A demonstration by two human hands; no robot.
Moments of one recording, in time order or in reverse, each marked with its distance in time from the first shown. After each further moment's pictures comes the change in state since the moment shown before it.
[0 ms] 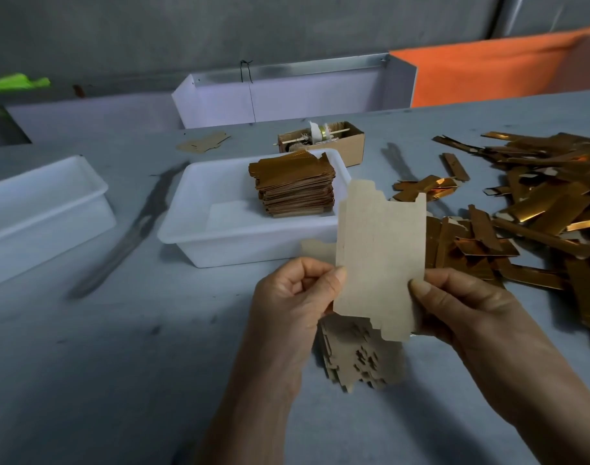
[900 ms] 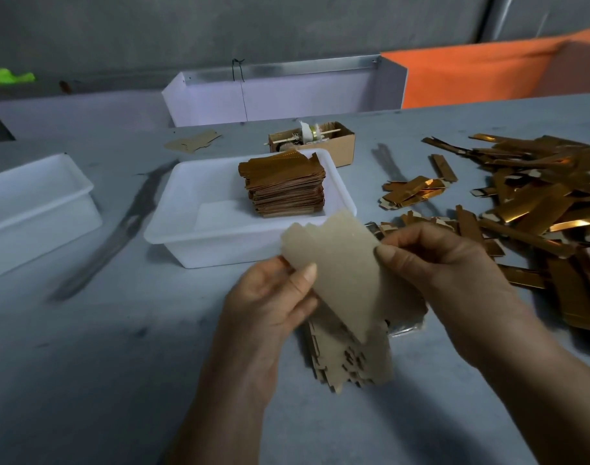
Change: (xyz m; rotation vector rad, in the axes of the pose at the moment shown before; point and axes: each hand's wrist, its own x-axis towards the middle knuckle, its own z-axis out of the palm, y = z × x) left_hand 0.001 0.001 -0.005 -0.299 0.067 -0.187; right_hand 0.024 -0.021 0.011 -0.287 0.098 -0.118
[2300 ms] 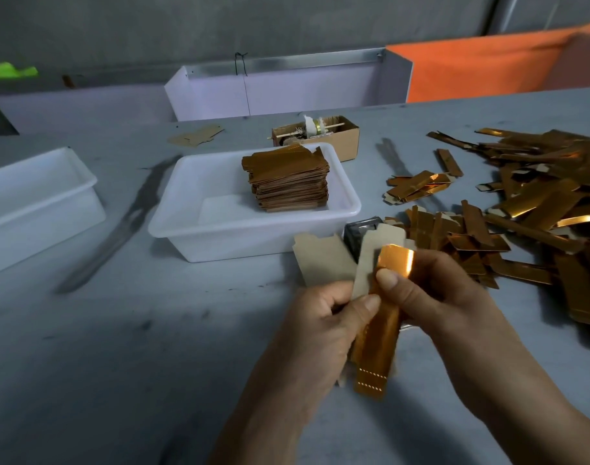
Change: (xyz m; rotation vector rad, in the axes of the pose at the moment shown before) left_hand -0.019 -0.011 0.019 0.460 -0.339 0.057; right_hand -0.029 0.019 0.008 0.161 -0.036 0.054
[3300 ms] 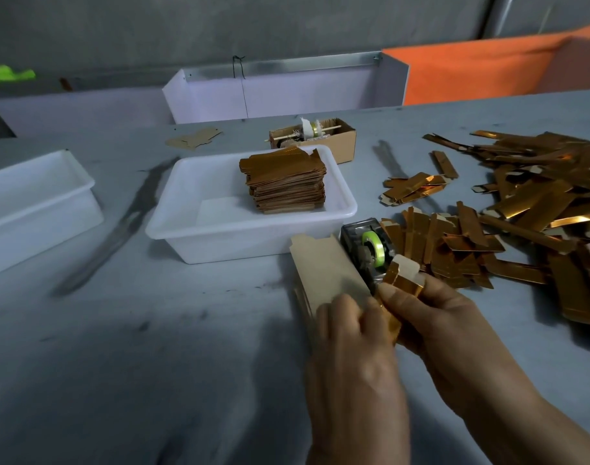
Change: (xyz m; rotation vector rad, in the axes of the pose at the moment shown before) left_hand -0.016 -0.014 0.051 1.005 0.294 0.199; right_hand 0.001 0.015 0.002 0.268 0.025 0.203
